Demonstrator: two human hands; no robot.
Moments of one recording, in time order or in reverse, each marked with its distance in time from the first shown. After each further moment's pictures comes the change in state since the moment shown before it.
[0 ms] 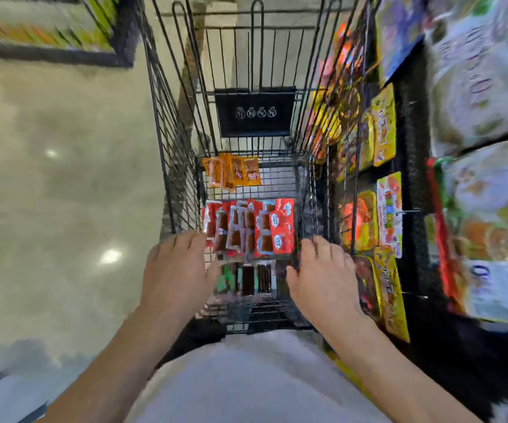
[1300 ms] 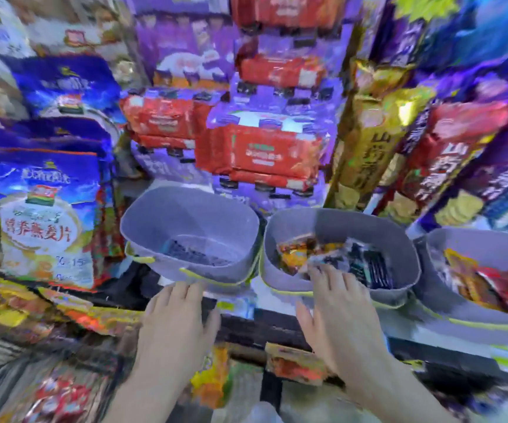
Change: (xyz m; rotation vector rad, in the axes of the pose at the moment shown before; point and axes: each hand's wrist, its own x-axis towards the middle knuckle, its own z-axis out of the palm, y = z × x) left_hand -0.369 0.278 0.037 0.285 0.292 1.381; right_hand -0.574 0.117 0.087 0.356 0.498 1.275
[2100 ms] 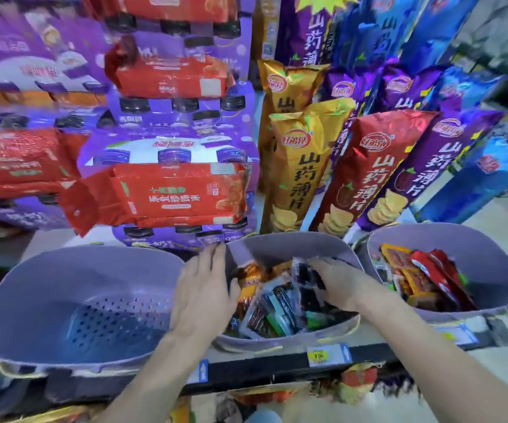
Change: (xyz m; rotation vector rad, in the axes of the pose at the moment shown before) left_hand 0.186 0.112 0.061 -0.055 0.036 0.380; right_hand 0.137 0.160 0.033 0.119 -0.566 0.254
